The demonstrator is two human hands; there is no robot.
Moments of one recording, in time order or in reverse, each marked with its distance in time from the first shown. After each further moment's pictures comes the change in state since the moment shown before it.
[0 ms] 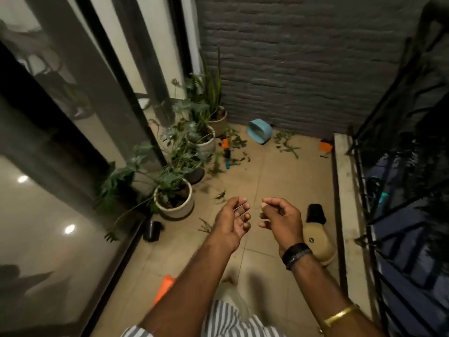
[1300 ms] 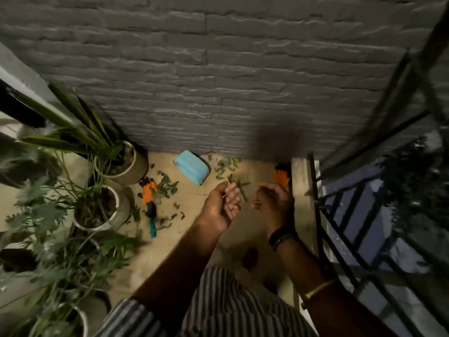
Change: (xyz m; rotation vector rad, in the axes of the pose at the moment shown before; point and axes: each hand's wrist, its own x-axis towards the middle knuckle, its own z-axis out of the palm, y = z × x) left_hand 0.655 0.210 0.583 0.052 0.023 -0.350; right_hand 0.841 -0.189 -0.145 0.033 0.296 0.128
